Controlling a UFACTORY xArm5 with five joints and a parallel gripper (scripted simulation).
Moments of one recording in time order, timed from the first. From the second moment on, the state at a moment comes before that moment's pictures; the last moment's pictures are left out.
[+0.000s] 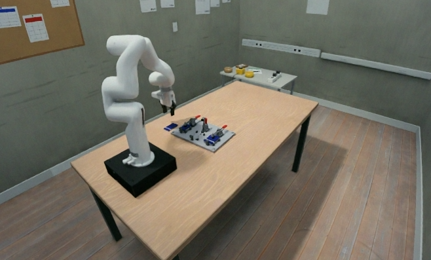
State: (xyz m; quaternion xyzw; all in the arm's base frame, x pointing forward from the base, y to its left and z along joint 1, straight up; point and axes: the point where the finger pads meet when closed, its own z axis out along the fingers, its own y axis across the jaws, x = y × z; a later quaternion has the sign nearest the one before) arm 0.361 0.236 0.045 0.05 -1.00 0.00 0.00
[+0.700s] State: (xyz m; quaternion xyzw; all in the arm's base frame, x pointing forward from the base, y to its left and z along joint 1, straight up) arm 0.362 0.237 0.105 0.05 -1.00 0.00 0.00
